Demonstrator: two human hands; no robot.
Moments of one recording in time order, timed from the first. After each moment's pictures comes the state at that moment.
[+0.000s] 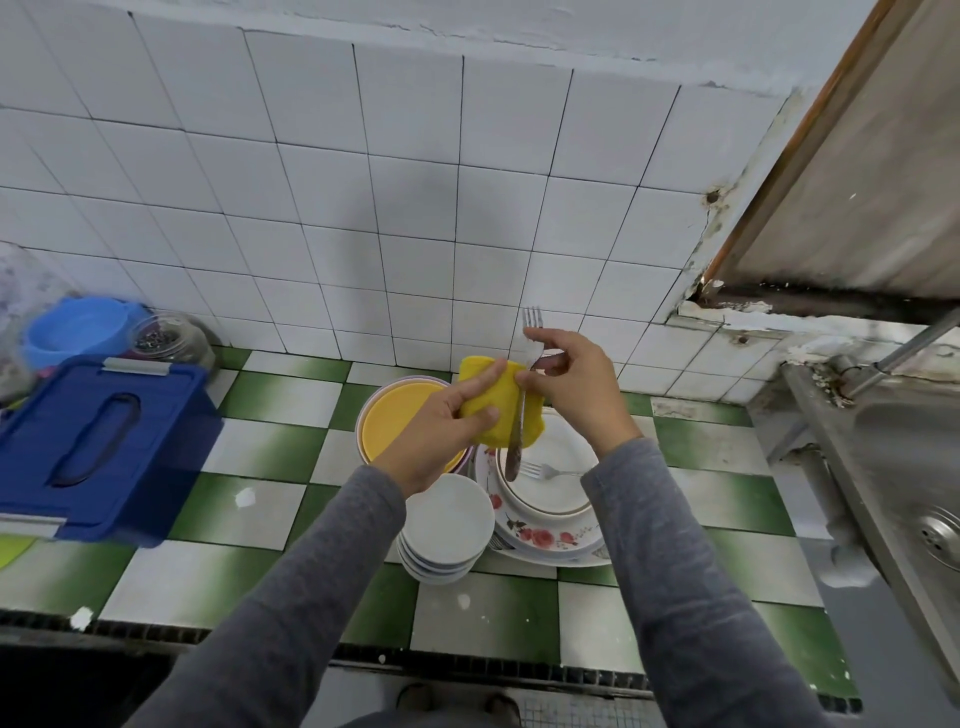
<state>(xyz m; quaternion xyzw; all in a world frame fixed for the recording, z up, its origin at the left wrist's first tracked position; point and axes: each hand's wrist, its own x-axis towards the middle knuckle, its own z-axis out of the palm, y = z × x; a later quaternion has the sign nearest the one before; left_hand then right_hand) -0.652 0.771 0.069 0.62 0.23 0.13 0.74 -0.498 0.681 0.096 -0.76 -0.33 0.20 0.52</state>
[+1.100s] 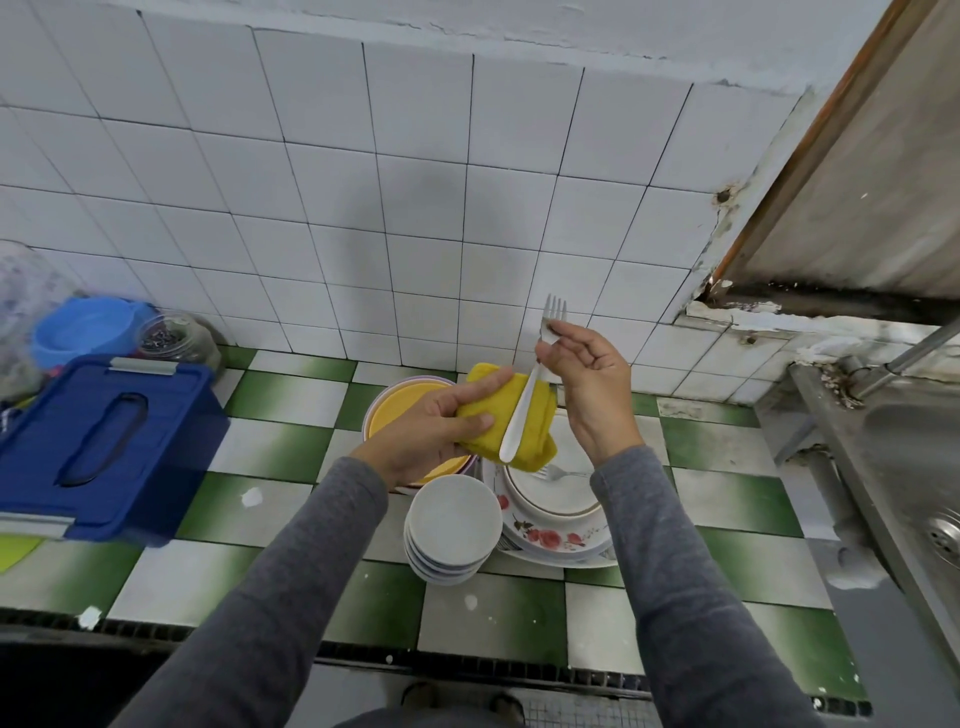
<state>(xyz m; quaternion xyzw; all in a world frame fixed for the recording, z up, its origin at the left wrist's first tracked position) -0.668 0.793 0.073 0.55 0.17 0.03 0.81 -0.503 0.688 0.083 -0.54 -0.19 0.27 0.78</state>
